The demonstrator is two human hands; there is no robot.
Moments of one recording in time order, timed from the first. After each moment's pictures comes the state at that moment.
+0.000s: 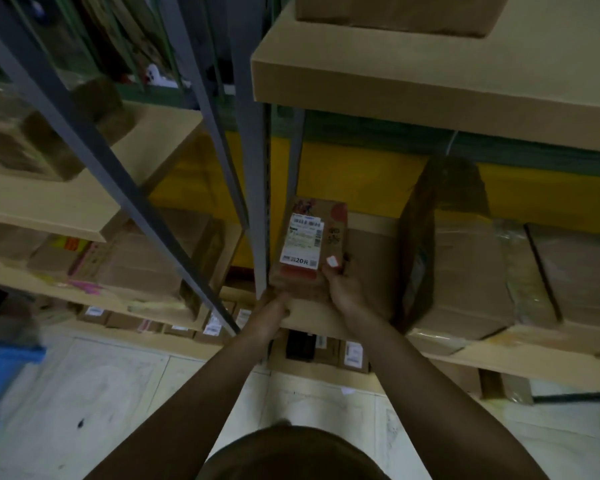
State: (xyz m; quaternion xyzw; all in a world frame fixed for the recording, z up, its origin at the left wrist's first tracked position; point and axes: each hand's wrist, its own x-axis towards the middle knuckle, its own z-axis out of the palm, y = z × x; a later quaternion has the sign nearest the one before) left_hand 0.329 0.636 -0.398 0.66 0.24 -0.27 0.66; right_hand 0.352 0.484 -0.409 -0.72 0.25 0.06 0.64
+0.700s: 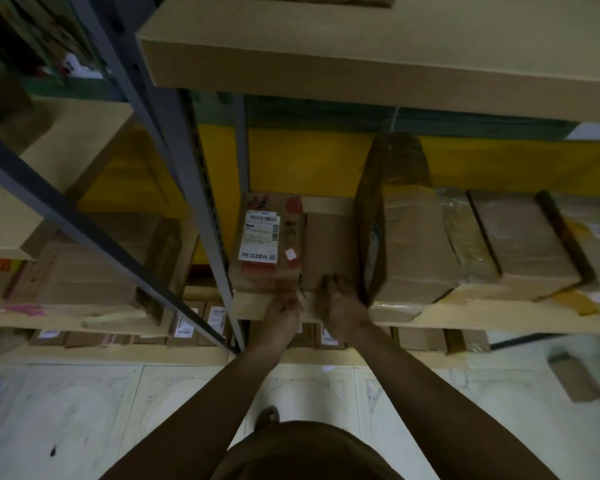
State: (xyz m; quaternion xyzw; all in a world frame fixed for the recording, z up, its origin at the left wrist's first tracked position) left_hand 0.299 0.573 -0.432 0.71 0.17 -0.31 0.61; right_hand 0.288 0.424 -0.442 -0.96 0.10 0.18 0.17
